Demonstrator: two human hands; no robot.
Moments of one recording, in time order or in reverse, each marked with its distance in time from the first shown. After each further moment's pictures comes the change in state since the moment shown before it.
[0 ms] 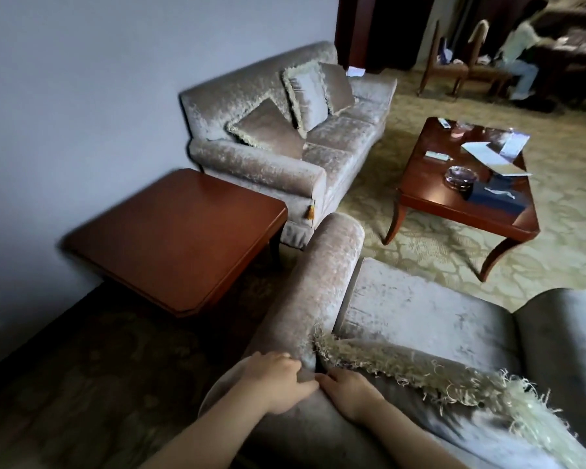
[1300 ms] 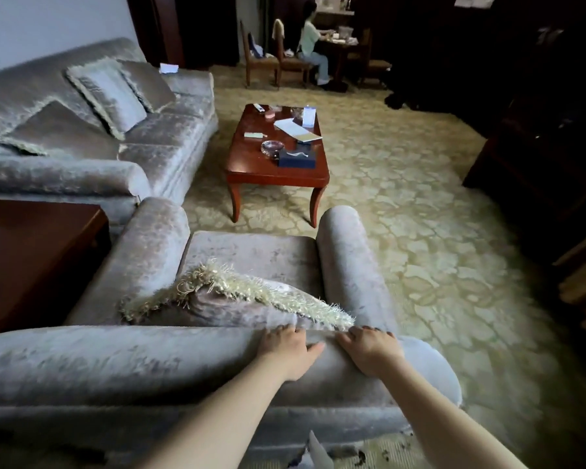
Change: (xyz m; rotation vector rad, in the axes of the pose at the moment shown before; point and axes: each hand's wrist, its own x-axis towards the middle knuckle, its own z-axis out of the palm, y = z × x) left_hand -0.071 0.409 0.095 0.102 0.000 0.370; right_hand -0.279 0.362 -0.052 -0.171 0.472 0.444
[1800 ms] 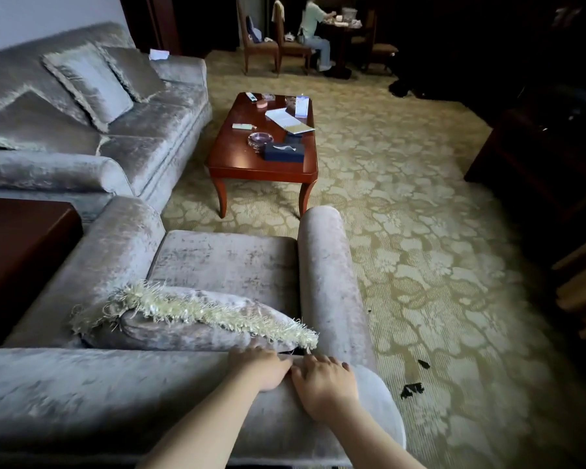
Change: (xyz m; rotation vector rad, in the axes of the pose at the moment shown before) left_hand 0.078 0.064 0.016 0.083 -0.190 -0.182; right_hand 0.015 0.041 0.004 0.084 -0.073 -0.107
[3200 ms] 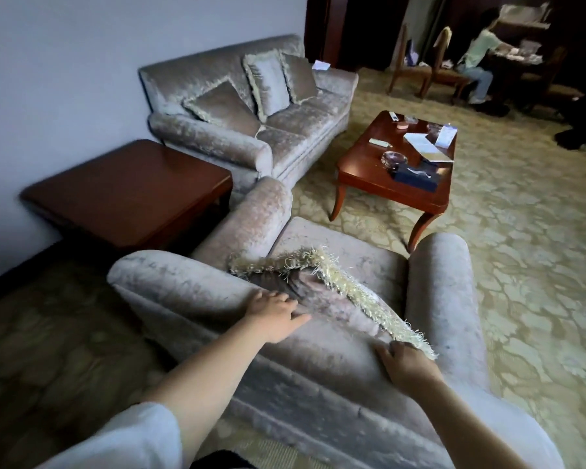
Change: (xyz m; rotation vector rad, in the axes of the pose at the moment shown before) left_hand -0.077 -0.192 0.002 -0.076 0.313 -0.137; right_hand 0.035 -0.061 -0.010 -0.192 -0.031 -0.159
